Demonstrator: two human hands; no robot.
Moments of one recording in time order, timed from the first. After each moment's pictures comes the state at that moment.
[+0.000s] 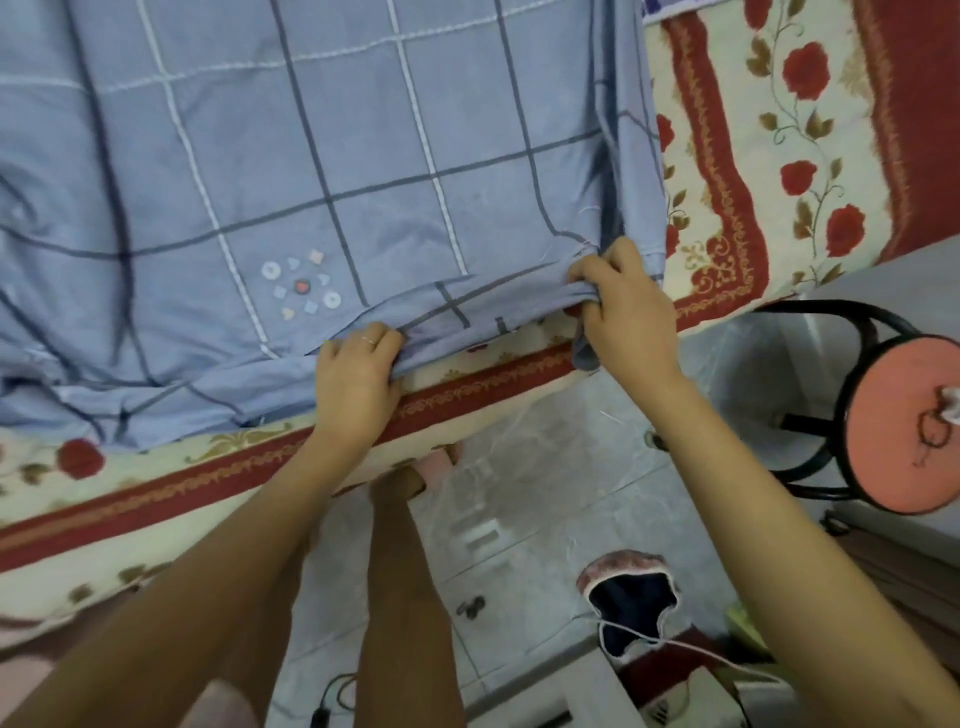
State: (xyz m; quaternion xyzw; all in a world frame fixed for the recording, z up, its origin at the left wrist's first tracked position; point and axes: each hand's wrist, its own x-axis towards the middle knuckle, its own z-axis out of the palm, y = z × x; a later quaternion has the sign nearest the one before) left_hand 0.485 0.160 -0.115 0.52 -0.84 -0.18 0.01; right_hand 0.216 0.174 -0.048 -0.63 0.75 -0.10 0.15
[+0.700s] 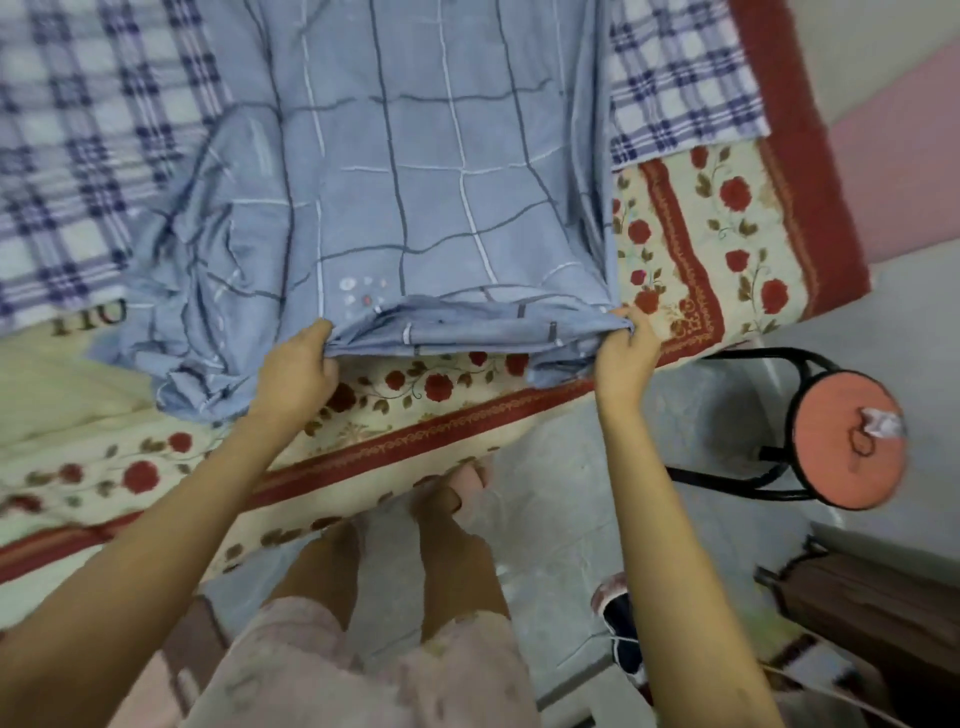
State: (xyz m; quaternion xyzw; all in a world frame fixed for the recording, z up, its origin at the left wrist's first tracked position) left_hand 0.643 0.117 0.017 0.61 -0.74 -0.28 0.08; right_hand 0.330 0.182 0.058 -0.26 0.85 -0.40 0.21
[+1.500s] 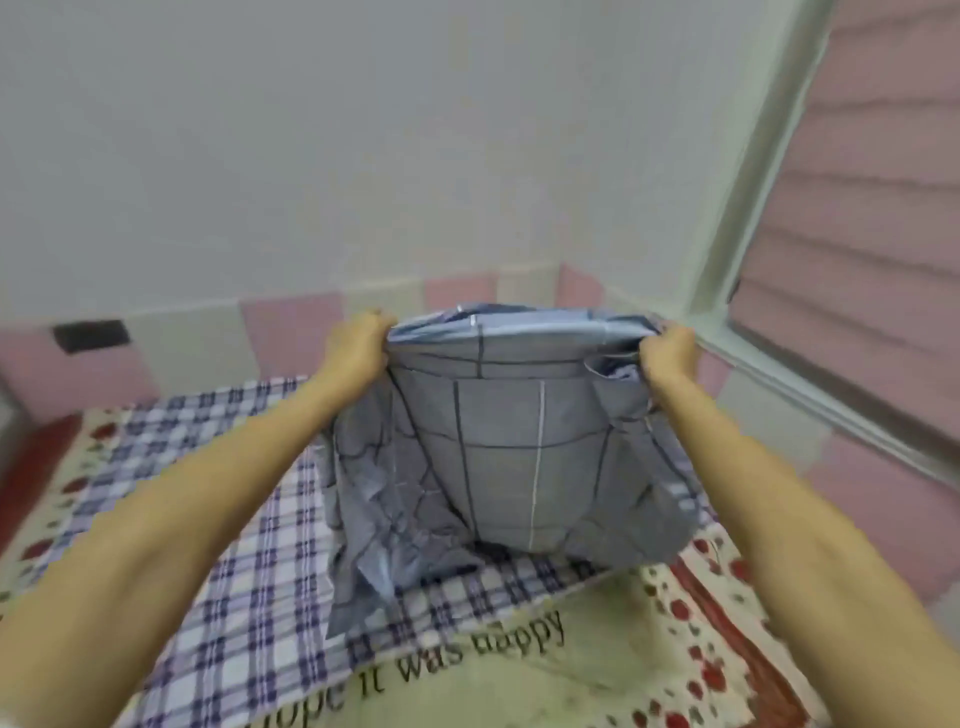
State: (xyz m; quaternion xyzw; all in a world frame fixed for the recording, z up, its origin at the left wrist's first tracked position) left_hand 0.732 -0.069 0.492 0.53 -0.82 -0.02 0.22; right_hand 0.393 0.016 0.495 -0.34 0.81 -0.45 0.13
